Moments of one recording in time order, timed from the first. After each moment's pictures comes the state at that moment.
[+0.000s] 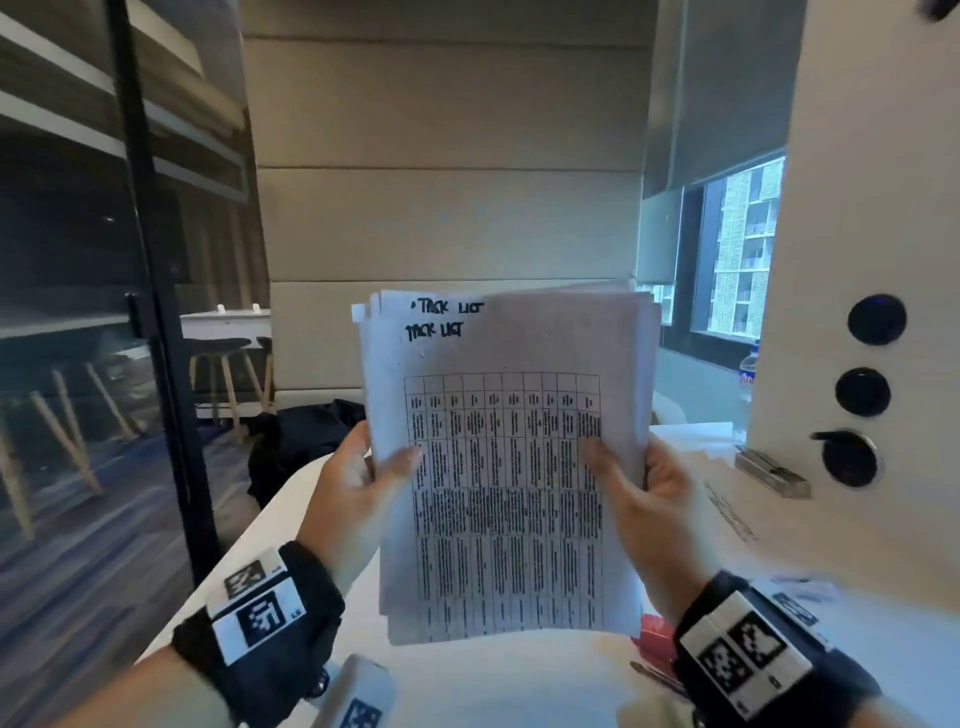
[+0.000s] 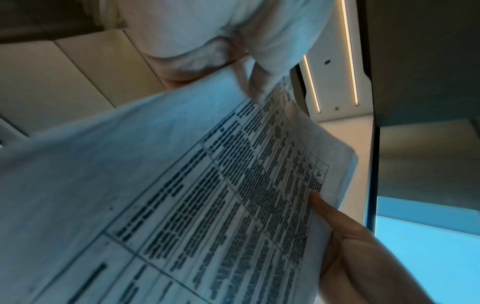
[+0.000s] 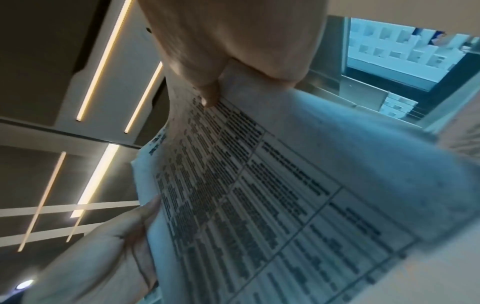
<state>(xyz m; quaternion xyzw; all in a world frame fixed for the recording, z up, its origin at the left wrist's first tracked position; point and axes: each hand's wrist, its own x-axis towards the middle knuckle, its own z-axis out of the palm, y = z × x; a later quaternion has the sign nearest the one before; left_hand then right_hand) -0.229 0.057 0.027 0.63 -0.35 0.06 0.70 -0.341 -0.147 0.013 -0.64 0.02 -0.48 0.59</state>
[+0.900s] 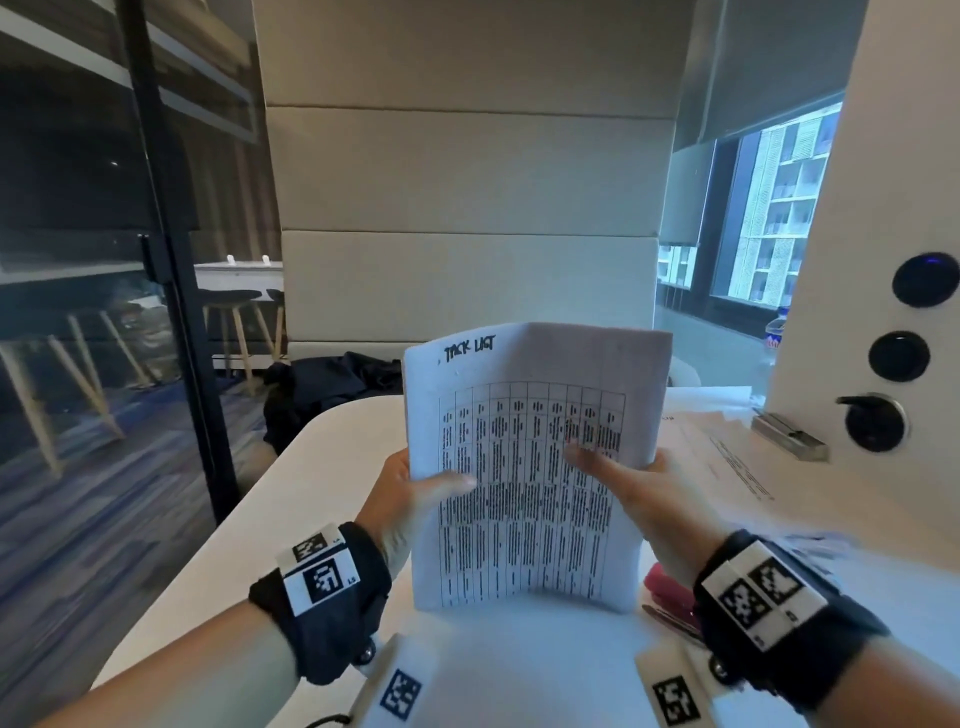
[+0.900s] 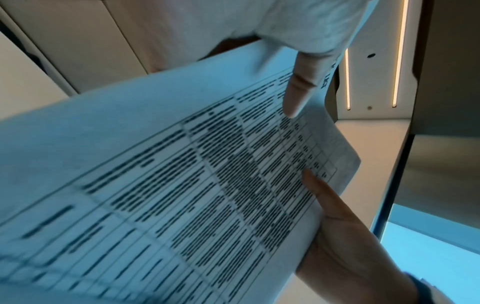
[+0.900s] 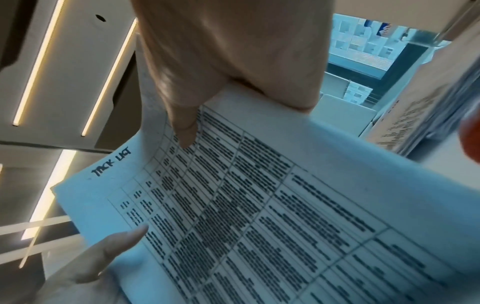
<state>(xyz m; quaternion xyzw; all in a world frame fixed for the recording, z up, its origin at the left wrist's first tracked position) -0.237 0.054 -0.012 0.64 -0.32 -0.08 0.69 -0.329 -0.155 -0.012 -0.74 0.15 -0.25 0.60</state>
